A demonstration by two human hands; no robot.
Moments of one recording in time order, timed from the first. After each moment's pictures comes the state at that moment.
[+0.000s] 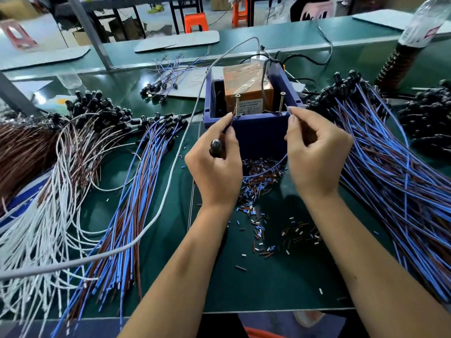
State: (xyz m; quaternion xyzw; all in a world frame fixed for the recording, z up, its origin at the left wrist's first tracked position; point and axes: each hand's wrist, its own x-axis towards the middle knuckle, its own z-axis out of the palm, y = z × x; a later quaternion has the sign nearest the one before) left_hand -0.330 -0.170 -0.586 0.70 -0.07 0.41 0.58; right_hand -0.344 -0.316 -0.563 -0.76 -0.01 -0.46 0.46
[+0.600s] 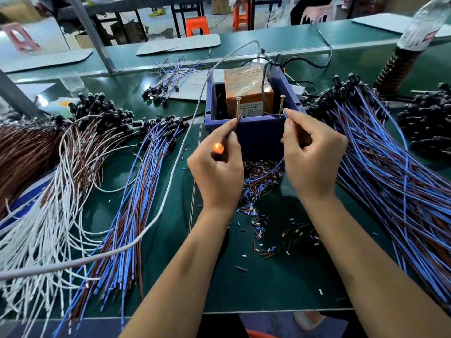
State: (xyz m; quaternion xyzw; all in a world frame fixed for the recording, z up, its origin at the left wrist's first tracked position) left_hand -0.338 -0.171 -0.582 0.71 -0.07 0.41 0.56; right_hand -0.346 -0.313 -0.559 -0.77 -0.04 -0.47 0.42
